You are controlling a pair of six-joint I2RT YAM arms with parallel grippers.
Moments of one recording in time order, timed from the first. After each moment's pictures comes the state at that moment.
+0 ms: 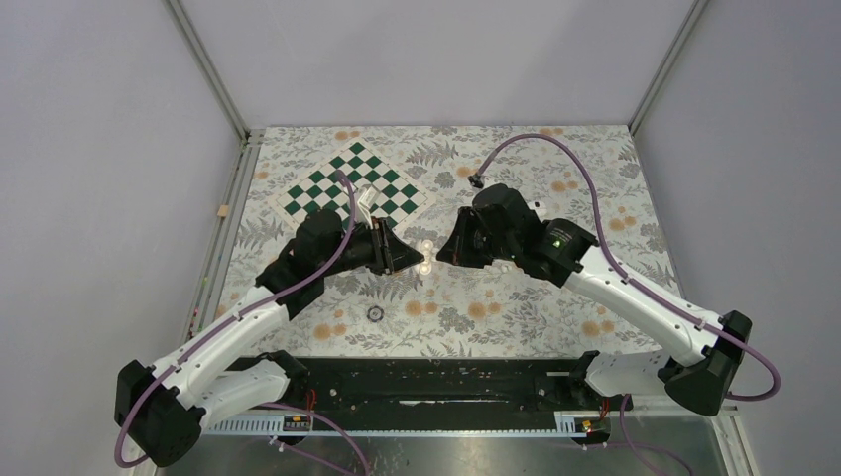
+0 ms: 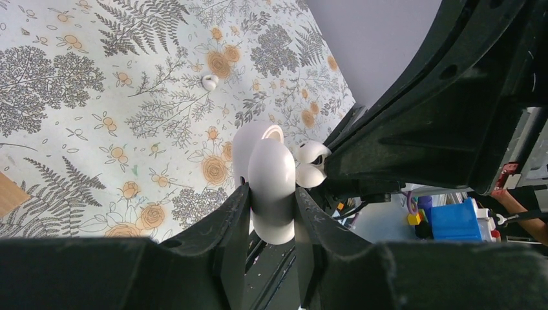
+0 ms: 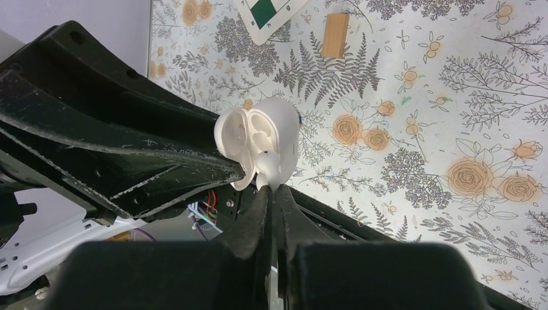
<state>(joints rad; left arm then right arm) -0.63 0.97 0.75 -0.08 0.45 -0.69 0.88 1.25 1.27 -0.70 -0.01 0.85</state>
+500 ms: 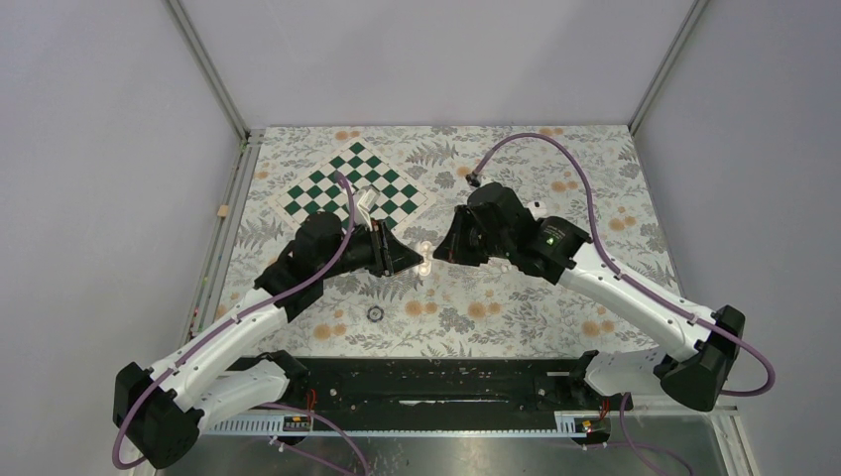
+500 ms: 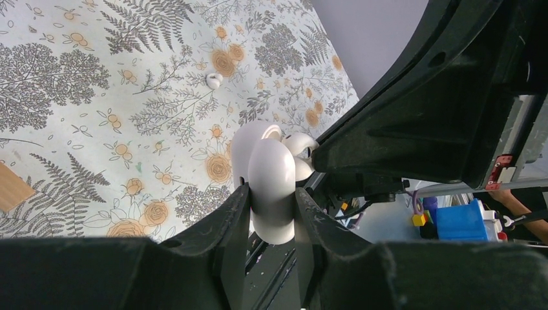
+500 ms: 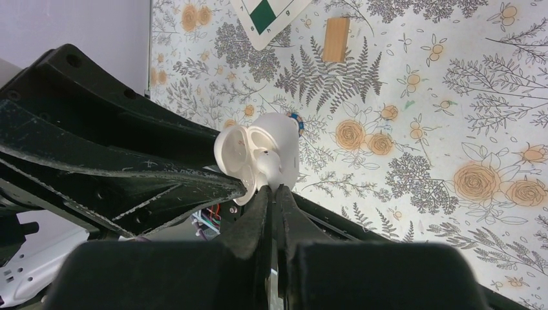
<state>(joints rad) -0.64 0.95 0.74 -0.09 0.42 -0.68 0.88 1.28 1.27 -0.68 0.00 0.87</state>
